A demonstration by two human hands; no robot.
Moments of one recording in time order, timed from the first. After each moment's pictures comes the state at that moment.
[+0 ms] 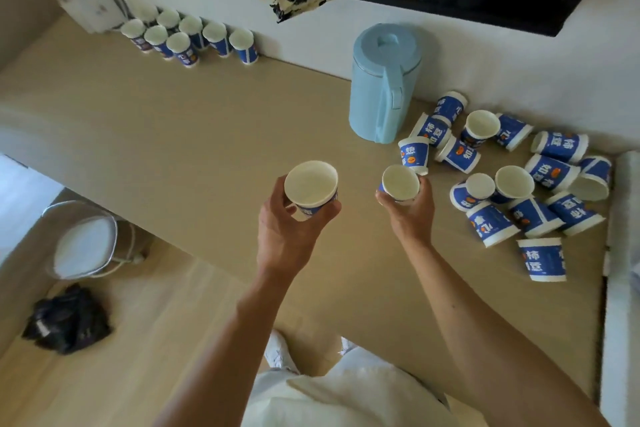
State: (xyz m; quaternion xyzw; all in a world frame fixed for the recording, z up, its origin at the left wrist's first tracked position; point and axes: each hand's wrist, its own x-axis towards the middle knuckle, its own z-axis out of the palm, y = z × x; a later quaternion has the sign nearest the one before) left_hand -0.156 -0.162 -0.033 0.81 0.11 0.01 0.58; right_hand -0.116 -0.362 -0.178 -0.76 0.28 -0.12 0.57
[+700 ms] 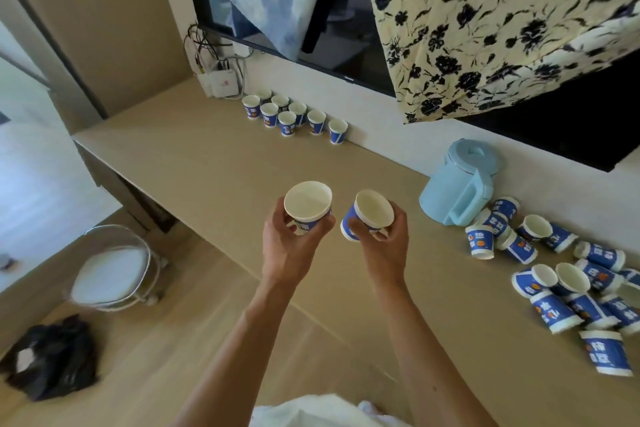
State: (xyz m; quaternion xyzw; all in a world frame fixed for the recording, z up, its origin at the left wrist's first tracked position) left_hand -0.175 0.060 0.029 0.72 0.12 0.13 0.67; right_hand -0.141 -0.091 -0.031 -0.68 0.11 -0.14 0.71
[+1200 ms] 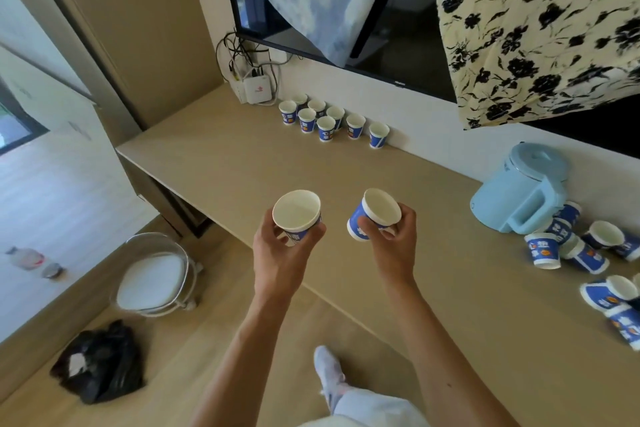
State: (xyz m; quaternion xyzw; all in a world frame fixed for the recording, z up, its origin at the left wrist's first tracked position) left_hand -0.166 0.197 0.023 0.72 0.15 0.15 0.66; right_hand -0.117 0.027 -0.027 -0.66 0.10 -0.12 0.73
